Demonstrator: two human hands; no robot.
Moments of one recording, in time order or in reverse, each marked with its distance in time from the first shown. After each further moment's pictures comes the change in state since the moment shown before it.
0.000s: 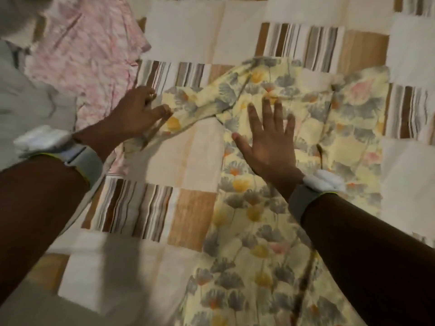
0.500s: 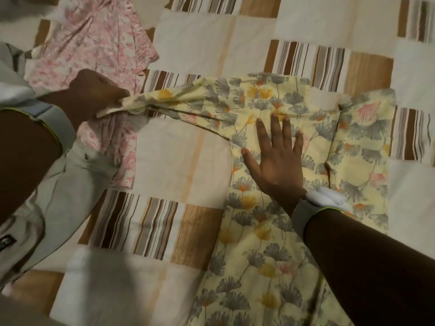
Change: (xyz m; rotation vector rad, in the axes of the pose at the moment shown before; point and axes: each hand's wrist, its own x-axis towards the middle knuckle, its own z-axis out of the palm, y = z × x) left_hand 0.048 -0.048 -0.068 -0.165 0.212 -0.435; right_hand -0.002 0.000 0.001 0.012 0.033 0.015
